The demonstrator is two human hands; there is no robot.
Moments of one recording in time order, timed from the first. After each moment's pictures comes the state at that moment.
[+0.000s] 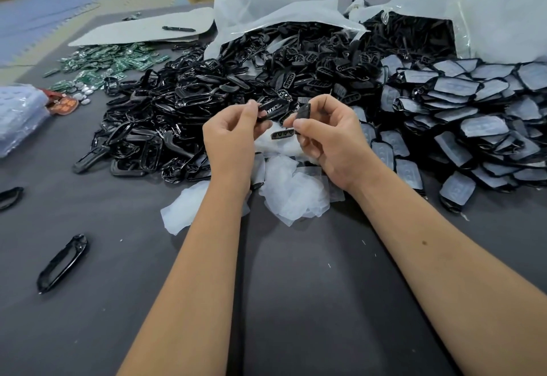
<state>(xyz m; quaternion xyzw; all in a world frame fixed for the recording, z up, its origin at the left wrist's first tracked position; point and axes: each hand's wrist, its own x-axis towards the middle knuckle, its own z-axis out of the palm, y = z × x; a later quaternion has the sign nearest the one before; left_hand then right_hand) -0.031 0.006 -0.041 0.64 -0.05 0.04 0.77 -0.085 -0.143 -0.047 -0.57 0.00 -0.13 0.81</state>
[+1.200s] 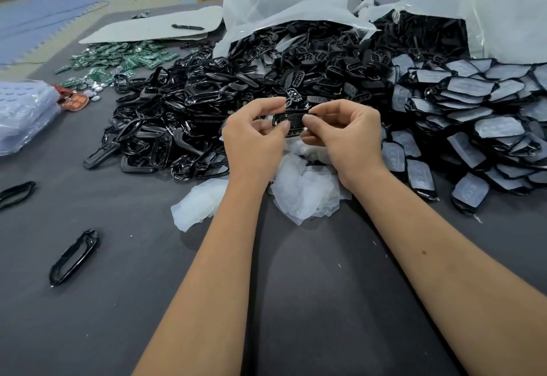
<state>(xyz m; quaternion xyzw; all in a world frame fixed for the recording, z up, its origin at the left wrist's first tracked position) -0.035 0.005 -0.046 0.75 -0.15 0.10 0.64 -0.082 -0.136 -0.053 -0.66 0.11 -0.26 0.70</state>
